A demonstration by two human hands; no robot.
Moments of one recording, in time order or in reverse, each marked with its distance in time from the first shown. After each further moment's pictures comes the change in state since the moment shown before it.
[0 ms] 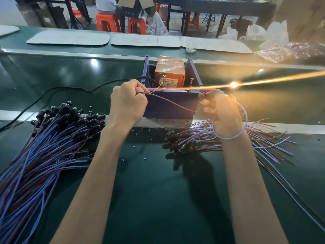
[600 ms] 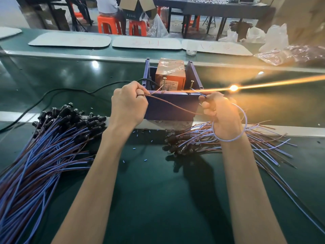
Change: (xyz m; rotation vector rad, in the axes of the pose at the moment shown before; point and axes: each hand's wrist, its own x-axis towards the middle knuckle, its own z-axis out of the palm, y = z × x) left_hand 0.003 -0.002 0.001 -0.012 0.012 -0.009; right_hand 0.000 0.005 -0.001 0.026 0.011 -0.036
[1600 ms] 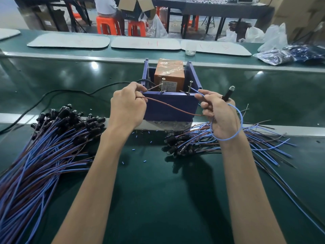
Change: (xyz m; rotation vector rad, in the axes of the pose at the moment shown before) left_hand 0.001 -0.003 0.002 0.042 -0.008 0.032; right_hand -0.009 0.004 -0.001 0.034 -0.010 -0.099
